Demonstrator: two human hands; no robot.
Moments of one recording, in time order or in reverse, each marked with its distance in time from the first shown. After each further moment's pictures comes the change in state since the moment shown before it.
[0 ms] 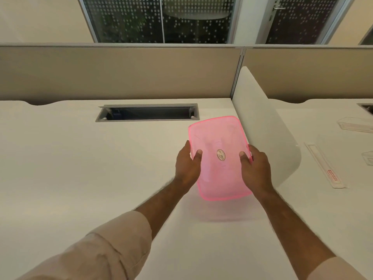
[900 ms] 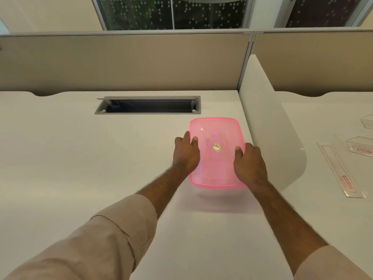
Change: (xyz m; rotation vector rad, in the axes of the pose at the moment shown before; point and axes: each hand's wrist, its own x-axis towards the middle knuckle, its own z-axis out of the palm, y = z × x) left_hand 0.059 -0.013 0.035 0.395 0.099 -0.133; right_hand 0.039 0.013 0.018 -0.202 -0.166 0.068
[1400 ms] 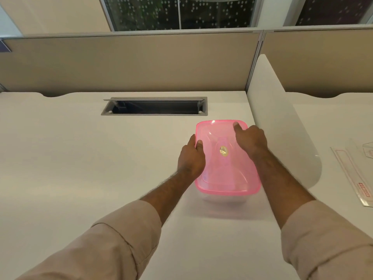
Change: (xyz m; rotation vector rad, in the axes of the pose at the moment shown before) left_hand 0.000 -0.006 0.003 -0.086 -0.002 -0.006; right_hand 0.091 -0.034 0.011 0.051 -0.095 0.211
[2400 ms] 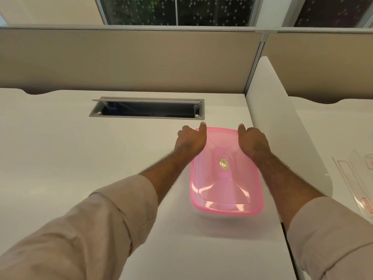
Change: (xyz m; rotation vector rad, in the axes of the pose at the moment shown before) left_hand 0.079 0.044 0.000 0.084 -0.037 -0.206; right_hand 0.055 0.005 0.015 -0.074 -0.036 -0.068
